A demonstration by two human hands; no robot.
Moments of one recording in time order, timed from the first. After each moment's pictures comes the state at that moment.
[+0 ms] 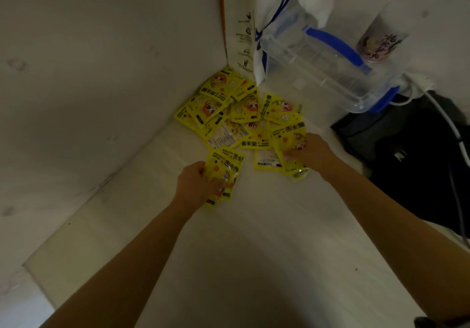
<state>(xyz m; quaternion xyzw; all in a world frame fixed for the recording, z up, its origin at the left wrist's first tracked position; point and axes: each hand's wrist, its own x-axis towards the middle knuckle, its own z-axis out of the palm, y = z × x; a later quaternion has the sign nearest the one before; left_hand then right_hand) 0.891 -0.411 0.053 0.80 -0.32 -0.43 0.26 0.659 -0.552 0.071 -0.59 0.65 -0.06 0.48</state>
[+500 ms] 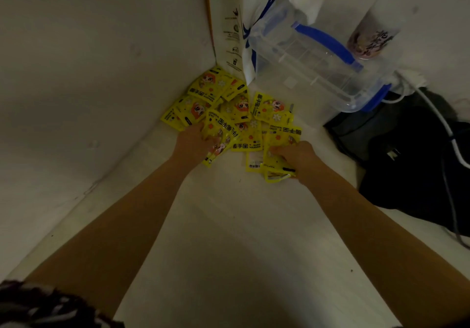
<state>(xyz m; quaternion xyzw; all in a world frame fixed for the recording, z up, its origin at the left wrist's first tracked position) 0.903 -0.504 0.059 0.78 -0.47 -0.36 0.21 0.680 -0.547 0.058 -0.33 0.71 -0.17 0.60</state>
